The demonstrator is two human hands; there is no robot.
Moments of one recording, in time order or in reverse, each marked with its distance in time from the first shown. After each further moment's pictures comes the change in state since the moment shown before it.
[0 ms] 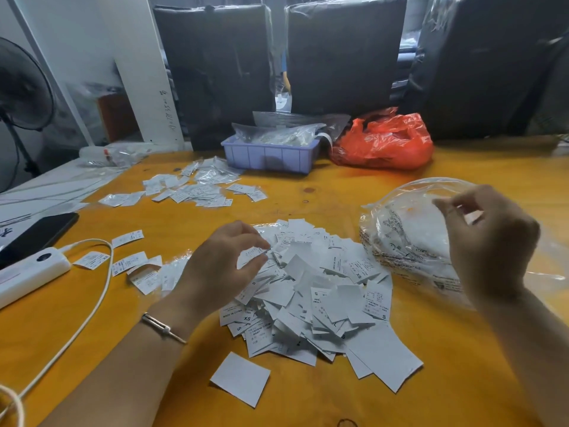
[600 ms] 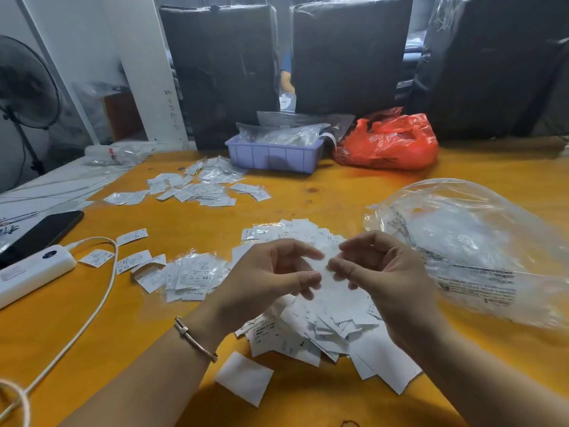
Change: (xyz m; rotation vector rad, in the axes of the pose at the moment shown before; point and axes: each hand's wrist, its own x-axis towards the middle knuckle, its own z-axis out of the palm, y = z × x) left_hand -0.001 0.047 0.012 -0.899 -0.293 -0.252; right_hand -0.058 -0.089 0.000 1.041 -0.696 0.536
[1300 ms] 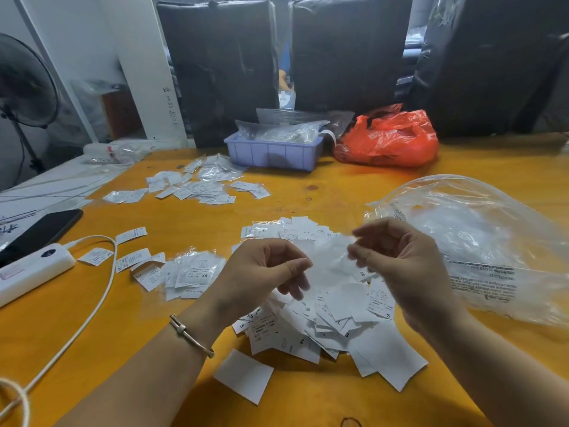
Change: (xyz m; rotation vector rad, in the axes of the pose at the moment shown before) left_hand -0.001 -0.001 -0.005 0.082 0.069 -0.010; right_hand 0.013 0.001 -0.017 -0.067 0.046 -0.039
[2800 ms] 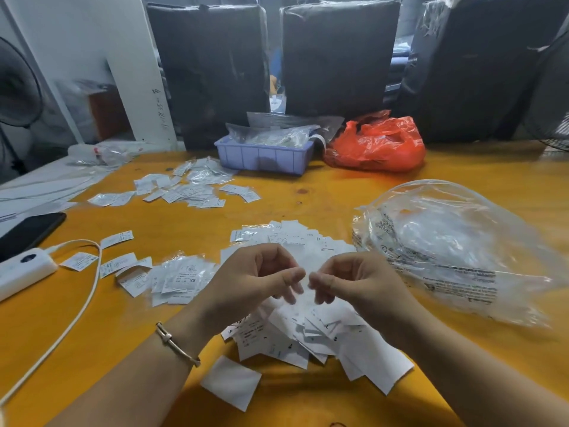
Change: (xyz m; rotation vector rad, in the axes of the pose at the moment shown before) left_hand -0.001 0.005 0.003 0.023 -0.053 0.027; right_hand -0.006 0.002 0.011 -0.151 -0.377 0.093
